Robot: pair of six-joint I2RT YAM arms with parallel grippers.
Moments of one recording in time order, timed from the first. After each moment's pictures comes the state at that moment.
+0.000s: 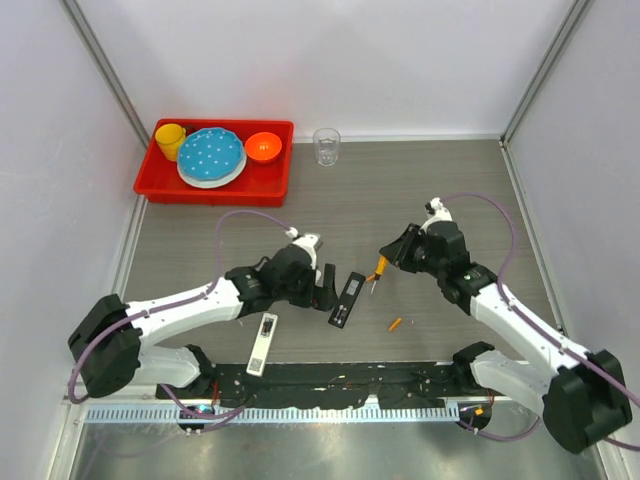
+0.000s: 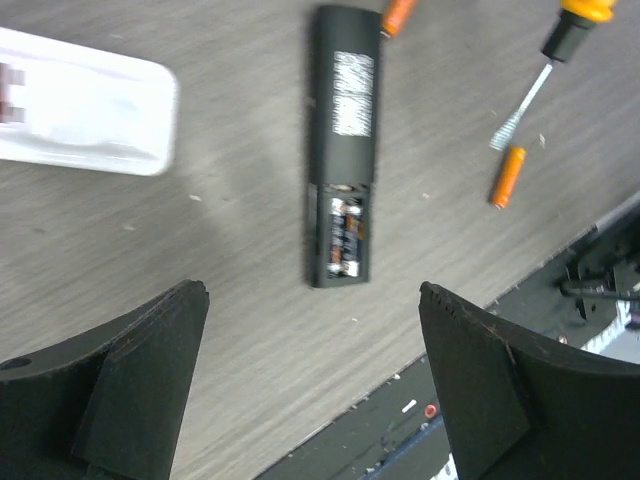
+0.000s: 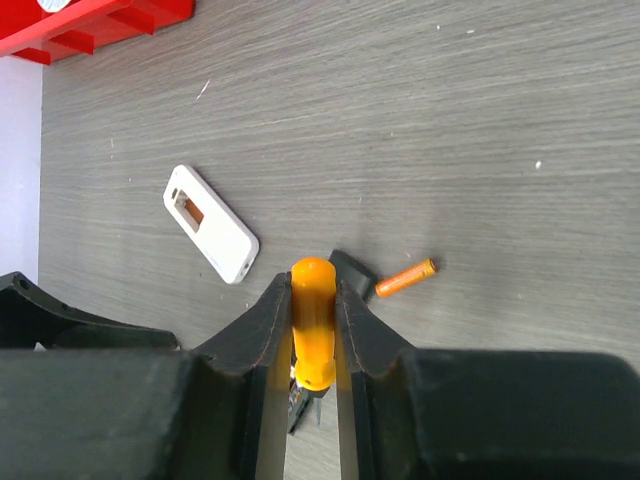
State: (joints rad) left arm -0.99 1.29 0.76 -0.25 -0.05 -0.65; right arm 0.42 0.94 0.55 -0.12 -0.10 0.69
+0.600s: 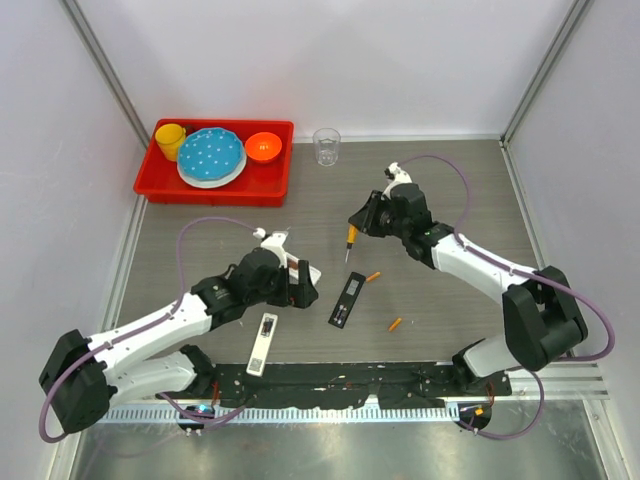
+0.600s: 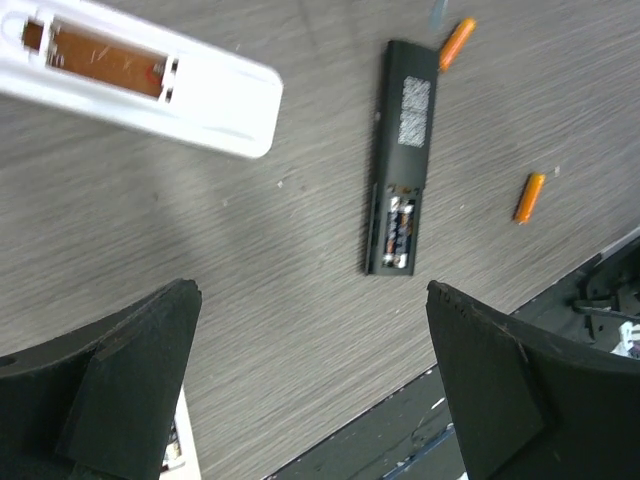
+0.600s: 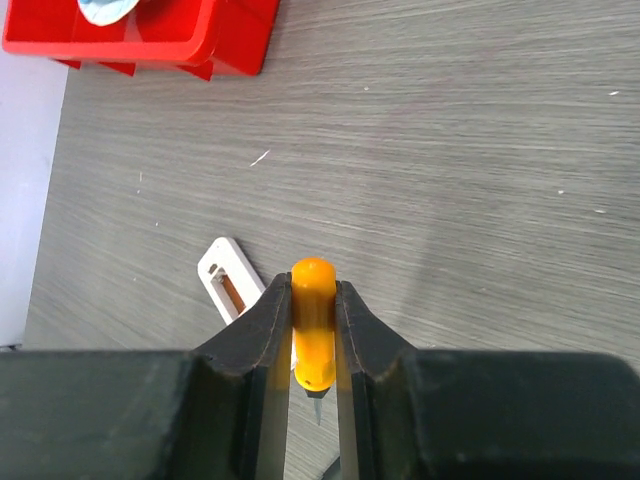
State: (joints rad) left arm -0.83 1.04 0.64 -0.30 -0.05 -0.63; right arm 0.48 1.44 0.89 0.07 -0.12 0.60
